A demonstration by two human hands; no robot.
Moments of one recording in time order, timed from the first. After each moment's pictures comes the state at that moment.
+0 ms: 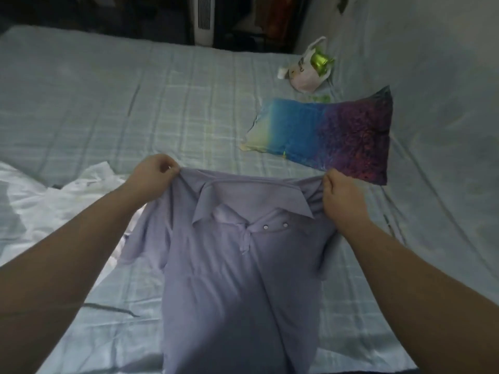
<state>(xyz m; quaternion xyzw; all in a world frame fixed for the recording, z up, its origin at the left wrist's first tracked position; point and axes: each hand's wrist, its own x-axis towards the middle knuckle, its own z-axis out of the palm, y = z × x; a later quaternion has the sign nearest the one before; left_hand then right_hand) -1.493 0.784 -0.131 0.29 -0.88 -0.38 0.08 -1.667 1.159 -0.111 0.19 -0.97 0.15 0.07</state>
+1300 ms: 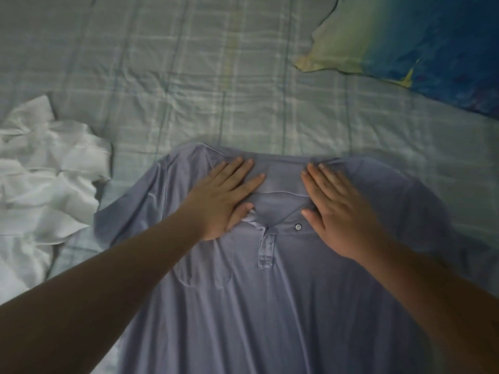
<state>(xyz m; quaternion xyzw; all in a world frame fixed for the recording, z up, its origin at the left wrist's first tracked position) -1.649 0.811 -0.519 0.00 -0.99 -0.04 -0.10 -1.807 1.060 -0.530 0.56 -0.83 0.05 0.00</state>
